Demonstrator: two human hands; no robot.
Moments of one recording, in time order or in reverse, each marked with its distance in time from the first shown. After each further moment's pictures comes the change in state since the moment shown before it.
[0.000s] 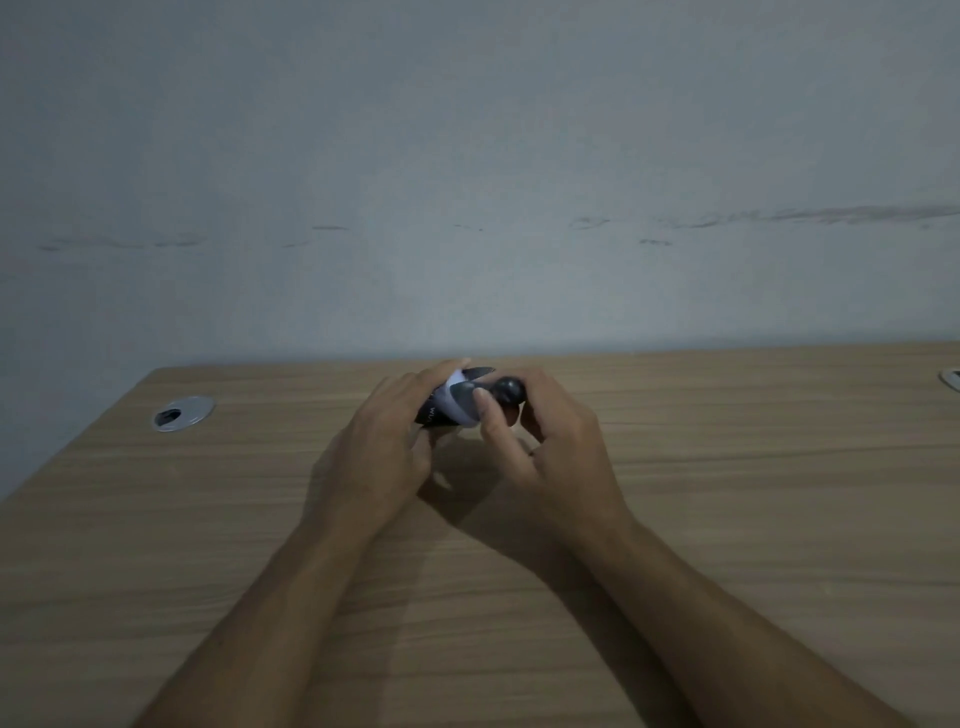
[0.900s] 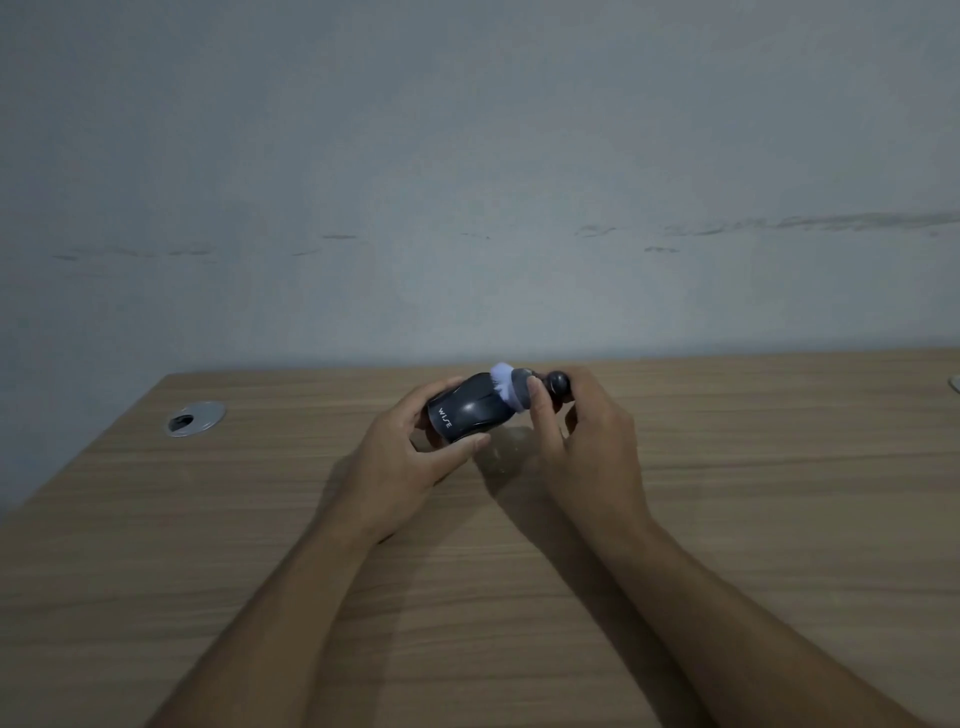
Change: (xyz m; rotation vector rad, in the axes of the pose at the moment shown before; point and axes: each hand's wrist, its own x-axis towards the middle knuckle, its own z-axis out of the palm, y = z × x) left_hand -0.003 0.015 -0.005 -0.440 -0.115 -0.215; right_hand 0.002 0.025 -0.003 -0.156 0.106 0.353
